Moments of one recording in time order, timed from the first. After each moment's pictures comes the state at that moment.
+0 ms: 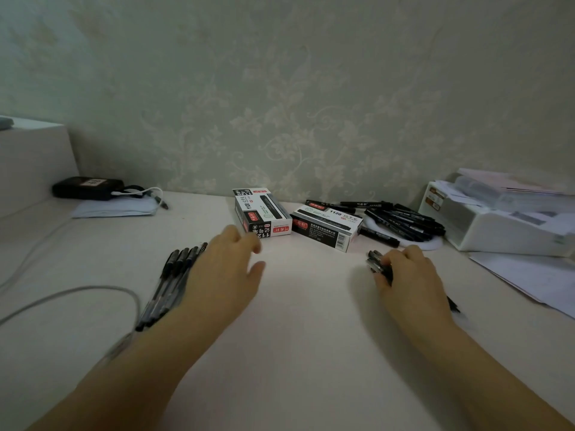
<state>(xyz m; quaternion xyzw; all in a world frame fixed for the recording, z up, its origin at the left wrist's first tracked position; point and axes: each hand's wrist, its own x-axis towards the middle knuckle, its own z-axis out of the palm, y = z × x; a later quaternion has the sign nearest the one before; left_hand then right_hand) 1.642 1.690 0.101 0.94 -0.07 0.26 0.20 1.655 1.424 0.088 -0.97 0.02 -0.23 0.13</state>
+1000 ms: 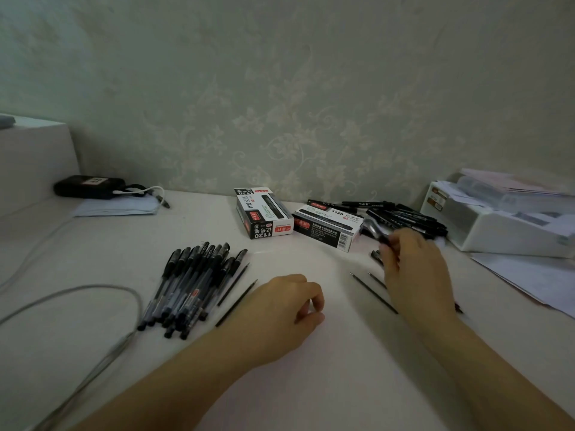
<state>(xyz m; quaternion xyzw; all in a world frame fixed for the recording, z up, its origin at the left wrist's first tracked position) 1.626 1.650 0.080 0.92 -0.29 0.12 0.25 1.664 1.428 0.097 -0.92 -0.04 -0.36 0.18</state>
